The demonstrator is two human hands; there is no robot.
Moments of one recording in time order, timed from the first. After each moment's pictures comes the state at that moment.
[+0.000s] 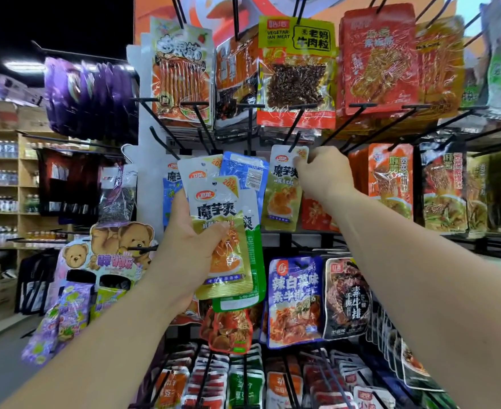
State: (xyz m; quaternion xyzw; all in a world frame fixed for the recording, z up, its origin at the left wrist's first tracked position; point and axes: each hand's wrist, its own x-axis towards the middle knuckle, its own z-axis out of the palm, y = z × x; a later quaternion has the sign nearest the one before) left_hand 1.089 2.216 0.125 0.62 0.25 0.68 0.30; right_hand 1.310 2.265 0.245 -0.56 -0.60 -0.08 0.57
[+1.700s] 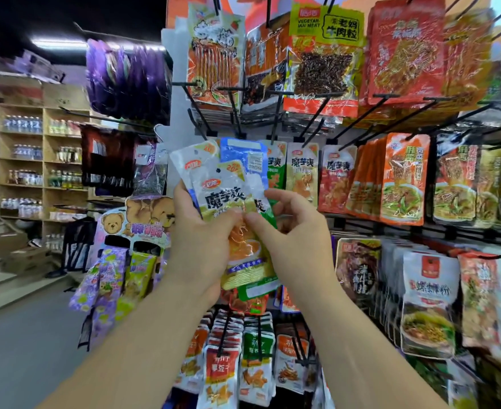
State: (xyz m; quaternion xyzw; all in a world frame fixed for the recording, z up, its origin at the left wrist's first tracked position) left_hand 1.094 2.145 0.110 0.50 0.20 0.77 0.34; right_hand 1.220 2.152 0.111 -0.34 -0.64 0.14 0.67
